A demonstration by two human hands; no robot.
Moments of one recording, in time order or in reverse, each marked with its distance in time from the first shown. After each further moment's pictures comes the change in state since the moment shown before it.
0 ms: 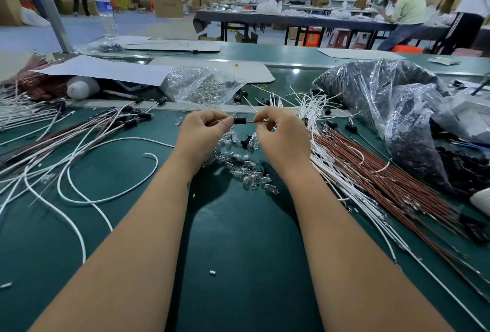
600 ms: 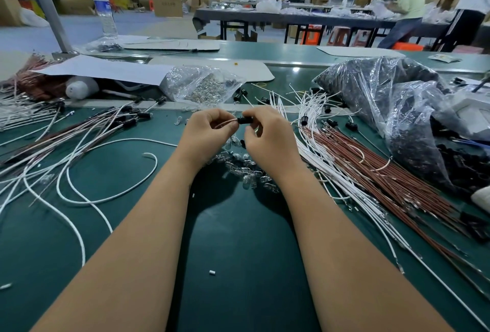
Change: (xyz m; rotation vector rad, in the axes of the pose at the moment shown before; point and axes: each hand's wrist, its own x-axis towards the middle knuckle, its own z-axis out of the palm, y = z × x) left_hand -0.005 0.010 0.005 0.100 -0.077 0.032; right_hand -0.004 -0.006 0.009 0.053 -0.045 -0.188
